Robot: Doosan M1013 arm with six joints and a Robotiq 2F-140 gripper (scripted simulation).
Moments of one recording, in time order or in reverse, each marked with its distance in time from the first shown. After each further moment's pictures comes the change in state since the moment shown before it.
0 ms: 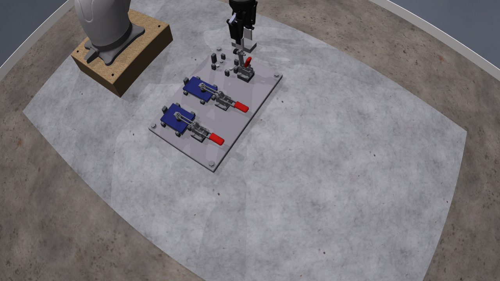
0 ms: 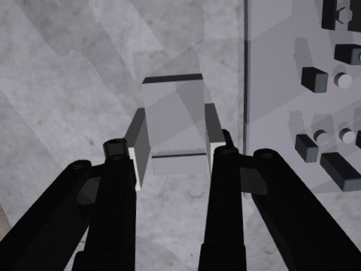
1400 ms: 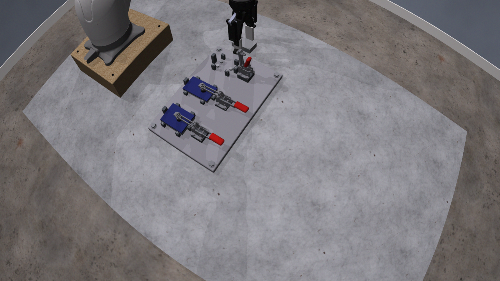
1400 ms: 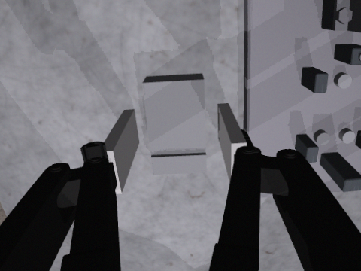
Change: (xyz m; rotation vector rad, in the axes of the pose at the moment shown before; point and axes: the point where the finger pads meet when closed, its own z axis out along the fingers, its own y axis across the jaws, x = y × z) arm 0.000 0.000 0.000 0.000 0.000 0.000
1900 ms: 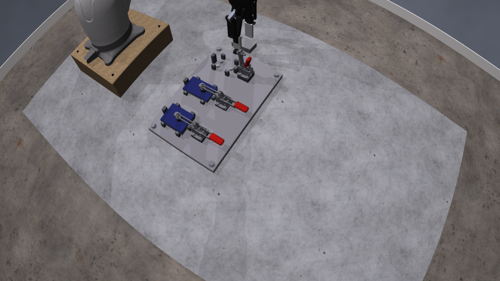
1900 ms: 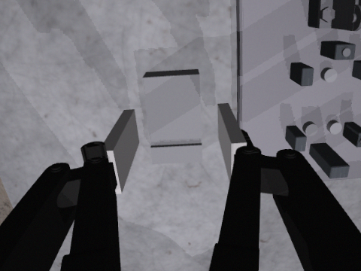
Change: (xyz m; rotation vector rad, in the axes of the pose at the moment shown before) arm 0.000 0.002 -0.016 -0.003 0.001 0.002
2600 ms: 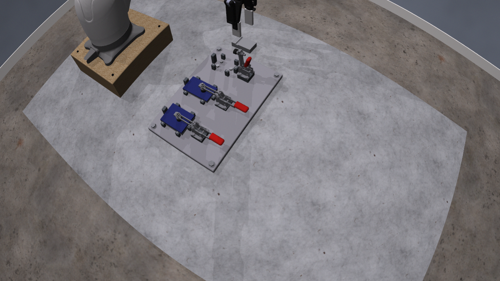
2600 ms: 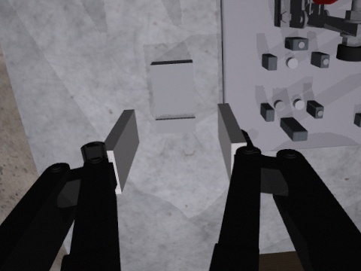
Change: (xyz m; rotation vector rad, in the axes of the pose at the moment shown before) arm 0.002 0.003 -0.067 -0.005 0.004 -0.001
